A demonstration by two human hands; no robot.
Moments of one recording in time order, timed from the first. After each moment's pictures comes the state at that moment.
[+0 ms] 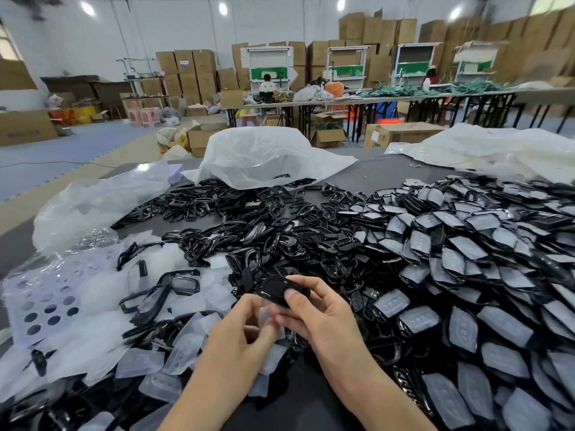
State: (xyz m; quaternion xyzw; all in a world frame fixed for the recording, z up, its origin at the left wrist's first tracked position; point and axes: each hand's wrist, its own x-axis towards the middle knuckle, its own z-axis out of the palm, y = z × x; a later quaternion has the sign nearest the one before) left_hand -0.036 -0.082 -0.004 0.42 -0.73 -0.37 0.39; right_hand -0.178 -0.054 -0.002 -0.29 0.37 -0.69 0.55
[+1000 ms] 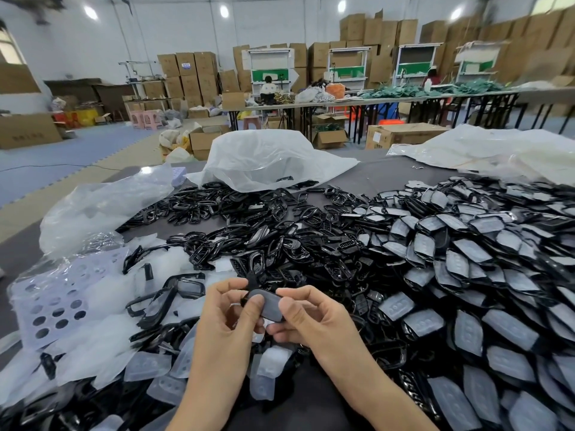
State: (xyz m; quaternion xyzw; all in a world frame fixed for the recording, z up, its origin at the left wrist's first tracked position) left_hand -0.034 -0.086 0.002 0.41 -0.58 -0.45 0.54; right_hand -0.178 -0.049 0.000 -0.42 0.41 -0.62 0.52
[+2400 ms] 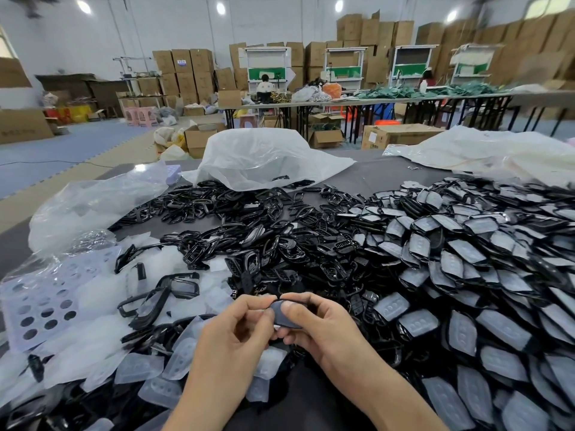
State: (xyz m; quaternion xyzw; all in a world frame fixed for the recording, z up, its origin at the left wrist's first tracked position) left_hand -0.035 -0.078 0.001 0.38 -0.67 -0.43 0.47; right_hand -0.186 -0.054 -0.002 -0.34 0.39 -0.62 0.59
